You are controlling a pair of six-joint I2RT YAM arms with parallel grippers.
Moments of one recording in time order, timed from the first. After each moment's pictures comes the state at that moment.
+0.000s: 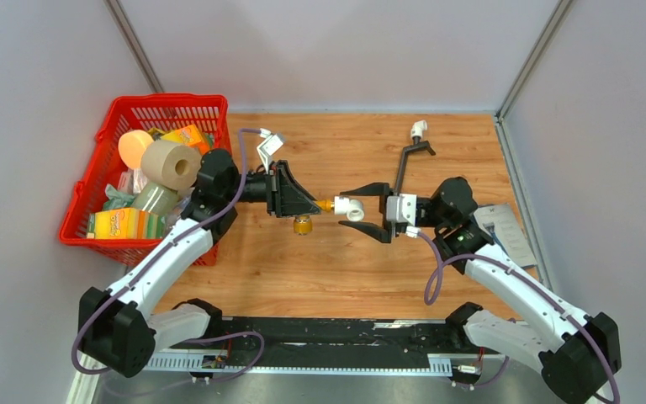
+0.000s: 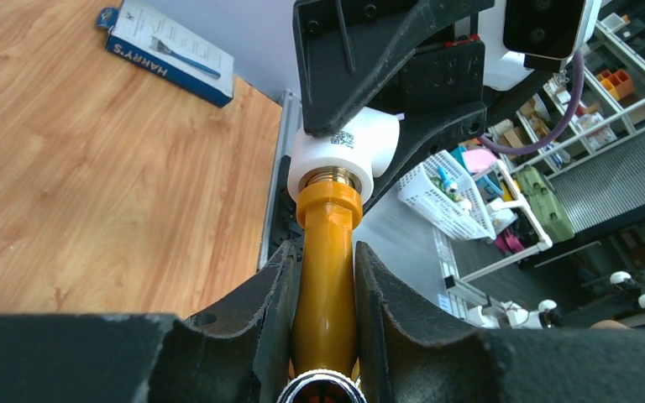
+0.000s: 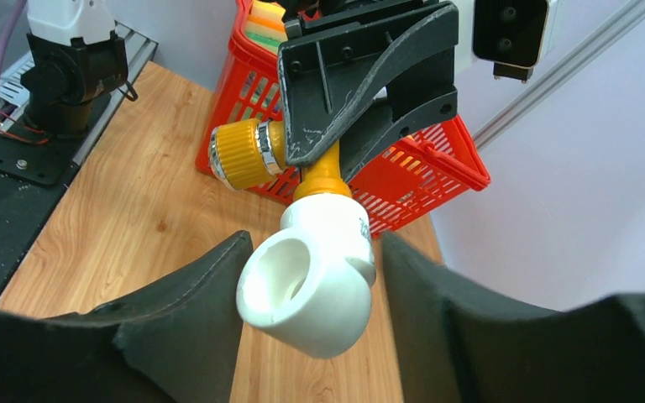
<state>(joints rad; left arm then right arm) -0.42 1.13 0.86 0.32 1.15 -0.76 0.60 0.97 0.74 0.41 -0.96 -0.48</state>
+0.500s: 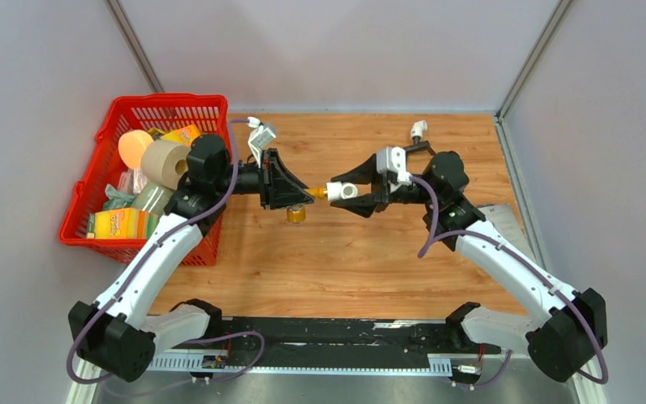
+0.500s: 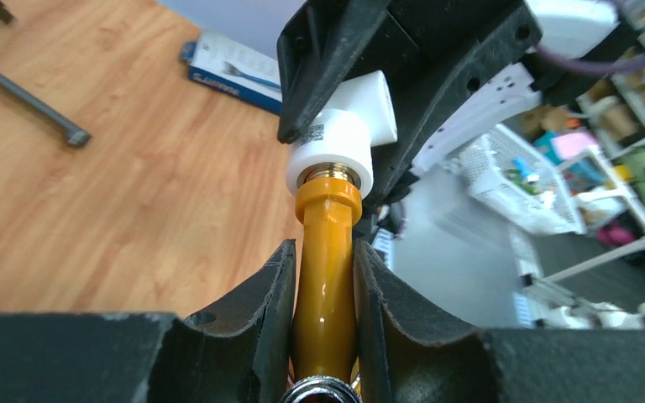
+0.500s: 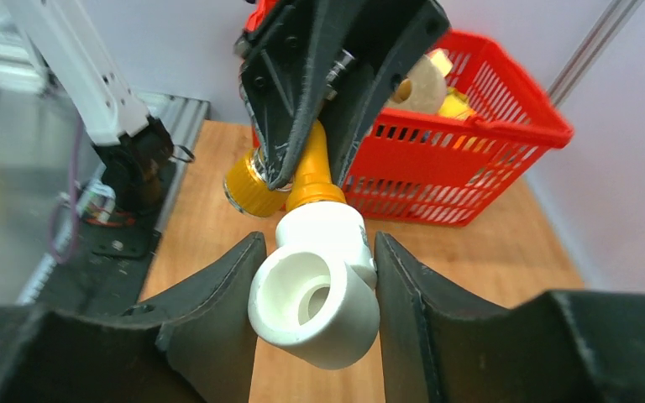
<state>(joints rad) -0.39 1.12 1.01 0.03 1.13 -0.50 0.59 1.12 0.90 0.41 -0.98 -0.15</state>
